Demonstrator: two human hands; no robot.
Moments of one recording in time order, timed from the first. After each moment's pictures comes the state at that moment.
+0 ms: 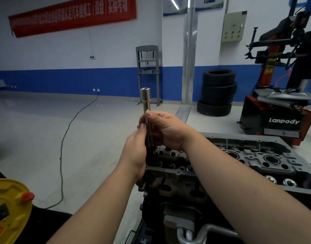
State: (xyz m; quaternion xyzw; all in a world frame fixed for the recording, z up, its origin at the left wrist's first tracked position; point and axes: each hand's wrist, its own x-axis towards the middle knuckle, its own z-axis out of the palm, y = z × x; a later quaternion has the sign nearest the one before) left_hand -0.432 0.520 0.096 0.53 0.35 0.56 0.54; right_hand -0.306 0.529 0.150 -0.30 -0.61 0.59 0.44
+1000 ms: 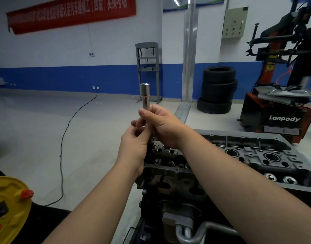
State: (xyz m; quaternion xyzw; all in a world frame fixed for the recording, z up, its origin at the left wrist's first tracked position) left_hand -0.427 0.519 0.099 0.48 0.35 0.60 0.54; right_hand -0.314 0.541 0.141 -0.29 -0.61 0.56 0.49
